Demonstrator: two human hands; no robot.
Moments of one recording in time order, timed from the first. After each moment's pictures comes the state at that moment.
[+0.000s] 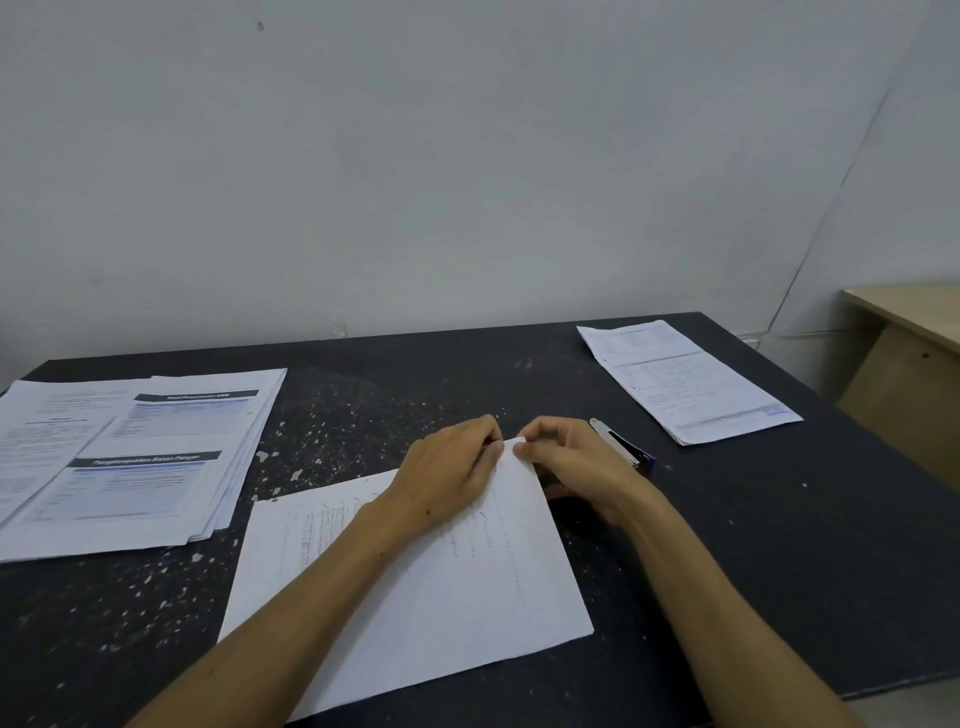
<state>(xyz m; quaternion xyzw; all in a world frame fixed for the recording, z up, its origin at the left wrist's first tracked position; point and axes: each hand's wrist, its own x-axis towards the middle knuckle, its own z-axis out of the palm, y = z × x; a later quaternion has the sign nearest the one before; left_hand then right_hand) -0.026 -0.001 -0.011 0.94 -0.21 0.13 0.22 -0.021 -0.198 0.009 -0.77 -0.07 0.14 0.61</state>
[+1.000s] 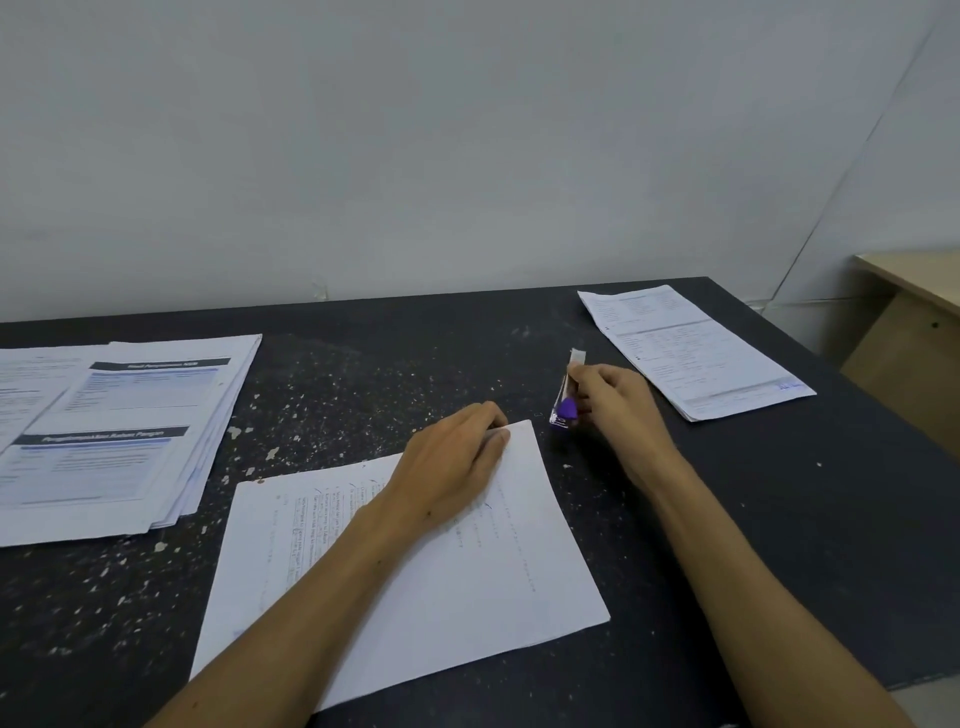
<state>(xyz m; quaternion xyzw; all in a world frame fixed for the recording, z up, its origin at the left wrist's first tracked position) -0.025 -0.009 -0.036 0.93 -0.20 0.13 0.27 0.014 -0.222 -0.002 -0.80 0.04 -0.04 0.60</state>
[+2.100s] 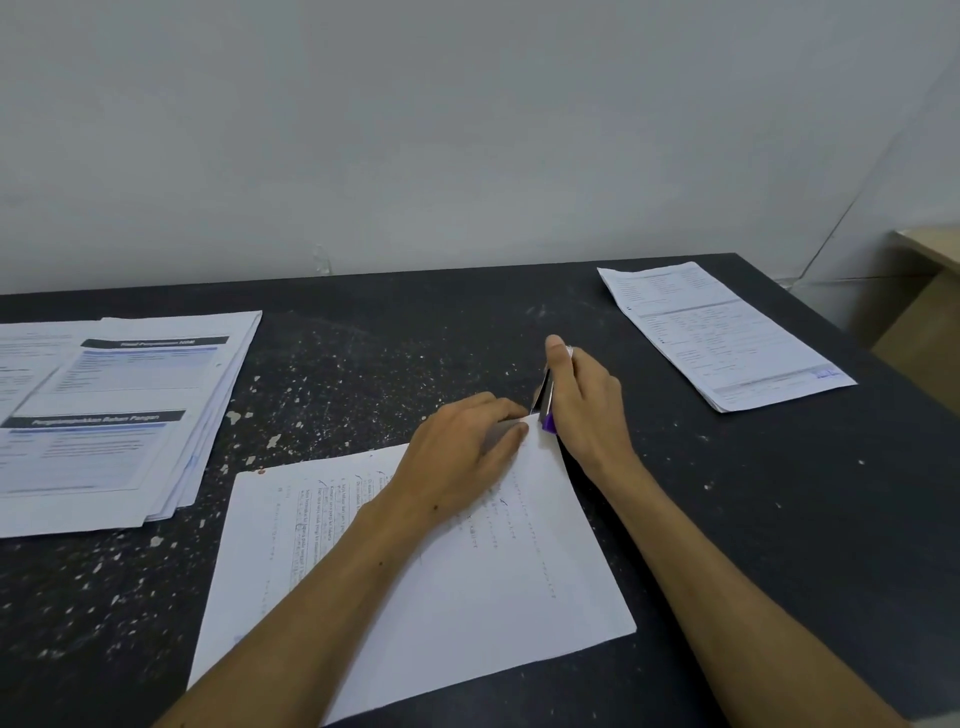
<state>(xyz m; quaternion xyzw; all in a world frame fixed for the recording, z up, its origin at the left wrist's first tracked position) -0.020 -0.005 -0.037 0.91 -0.21 0.14 0.32 0.020 -0.167 -0.021 -0.83 0.01 -0.11 0.55</state>
